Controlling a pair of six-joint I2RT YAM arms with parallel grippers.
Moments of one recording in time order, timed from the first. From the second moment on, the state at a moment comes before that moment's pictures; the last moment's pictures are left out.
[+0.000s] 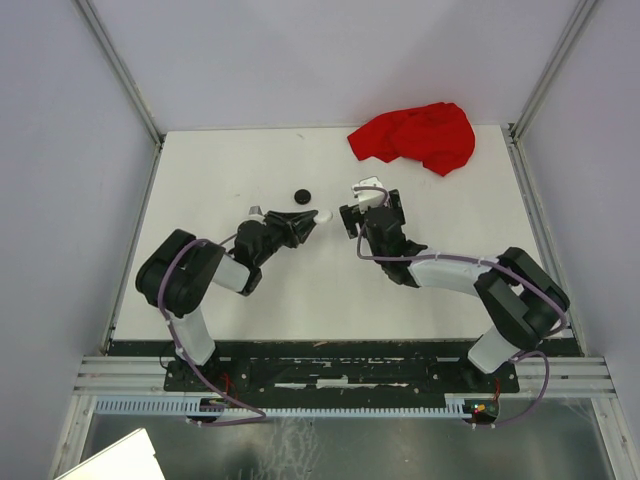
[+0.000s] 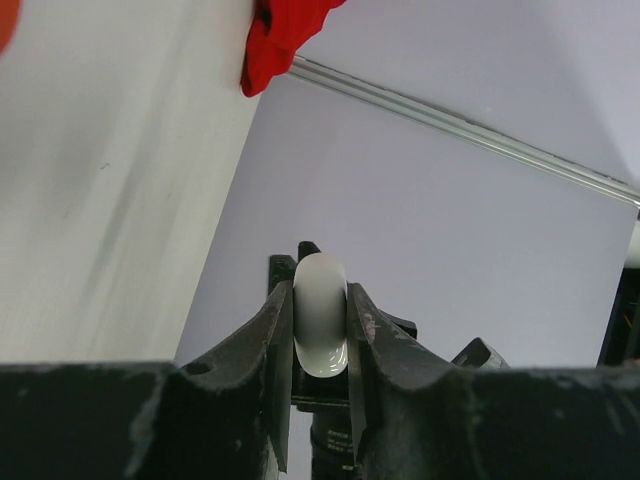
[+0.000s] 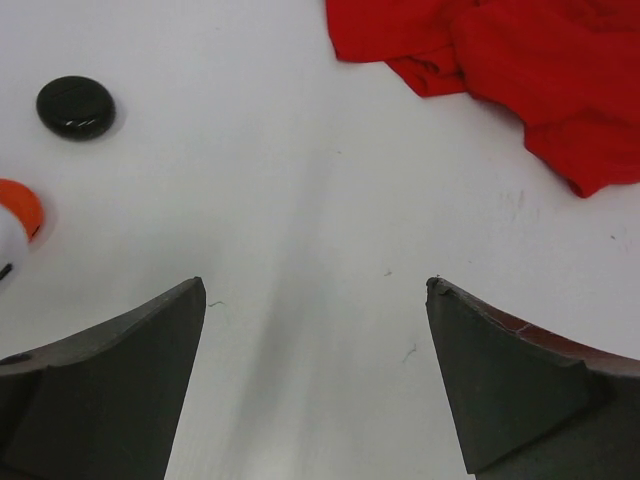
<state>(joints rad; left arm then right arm) -0.43 1.80 0.51 1.18 0.22 -1.83 0.75 1.63 0.78 0.55 0.57 -0.08</state>
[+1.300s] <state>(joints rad) -0.34 1.53 0.33 0.74 0.09 -1.26 0.68 1.44 0.78 0.27 0.52 0.07</state>
